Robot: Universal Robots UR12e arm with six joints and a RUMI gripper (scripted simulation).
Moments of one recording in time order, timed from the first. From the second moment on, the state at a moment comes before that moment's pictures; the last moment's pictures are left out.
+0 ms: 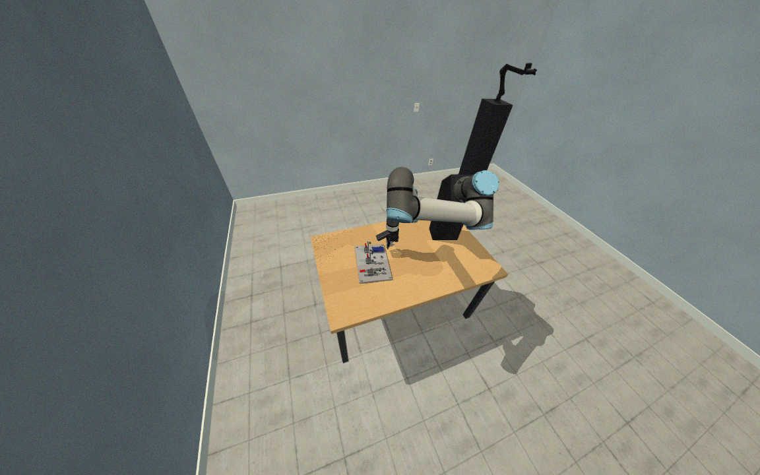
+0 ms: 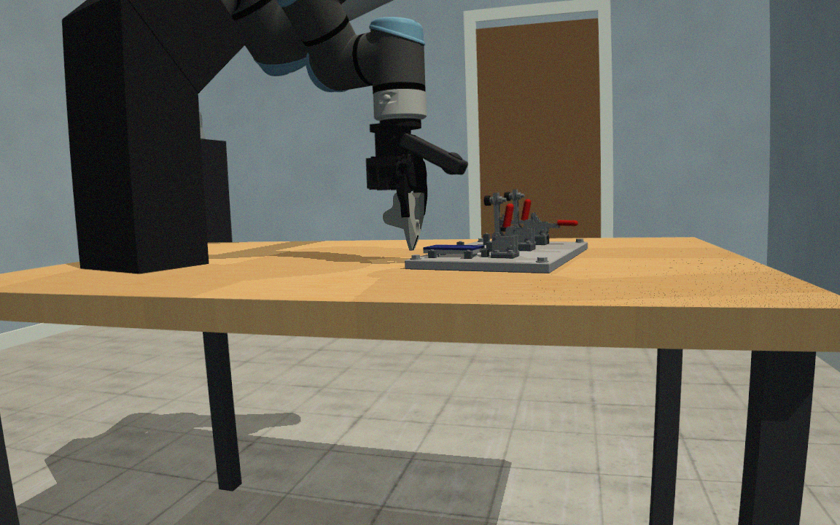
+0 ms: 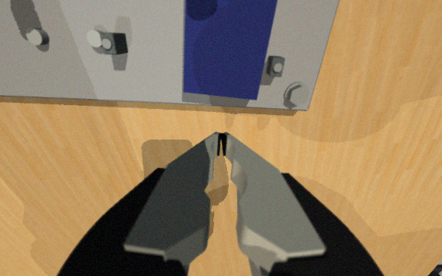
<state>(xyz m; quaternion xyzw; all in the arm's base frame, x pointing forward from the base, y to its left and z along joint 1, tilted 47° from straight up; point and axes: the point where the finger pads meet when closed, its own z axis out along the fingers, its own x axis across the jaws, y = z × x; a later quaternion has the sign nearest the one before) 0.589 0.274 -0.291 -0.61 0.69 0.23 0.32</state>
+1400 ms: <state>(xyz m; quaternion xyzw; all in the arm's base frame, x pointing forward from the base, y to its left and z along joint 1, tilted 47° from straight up) 0.595 0.273 -0.290 -0.61 0.69 0.23 0.32</state>
